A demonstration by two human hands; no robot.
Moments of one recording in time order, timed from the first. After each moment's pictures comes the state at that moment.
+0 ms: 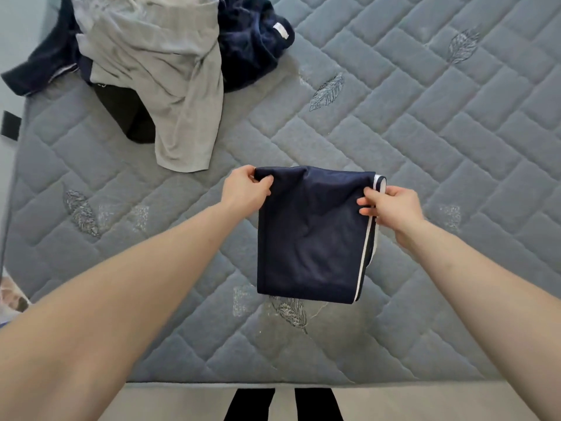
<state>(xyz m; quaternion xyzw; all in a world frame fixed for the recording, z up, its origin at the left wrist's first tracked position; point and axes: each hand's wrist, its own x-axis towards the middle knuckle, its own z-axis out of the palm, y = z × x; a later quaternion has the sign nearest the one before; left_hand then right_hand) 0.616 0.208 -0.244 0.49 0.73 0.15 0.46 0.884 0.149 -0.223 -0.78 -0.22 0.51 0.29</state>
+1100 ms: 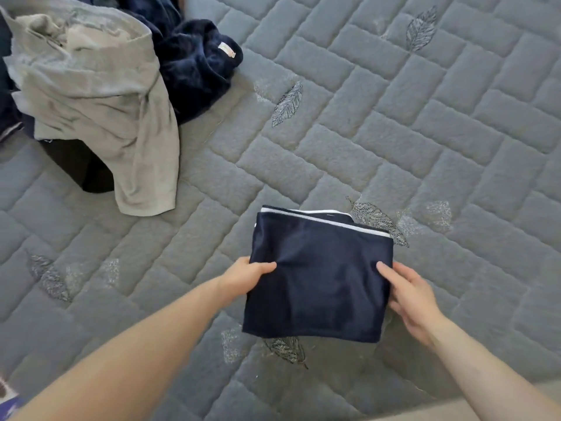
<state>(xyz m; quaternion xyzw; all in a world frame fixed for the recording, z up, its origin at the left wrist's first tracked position) 0.636 0.153 -0.324 0.34 0.67 -0.05 0.66 0.931 0.027 -0.301 -0.73 0.02 0.58 0.36</state>
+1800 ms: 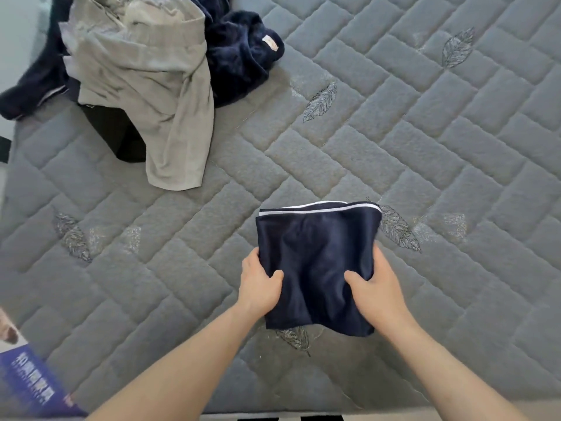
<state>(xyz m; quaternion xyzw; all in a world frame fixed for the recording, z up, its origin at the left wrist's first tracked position) 0.630 0.082 -0.314 0.43 0.74 0.09 0.51 0.846 0.048 -0.247 -0.76 -0.35 0.48 0.26</state>
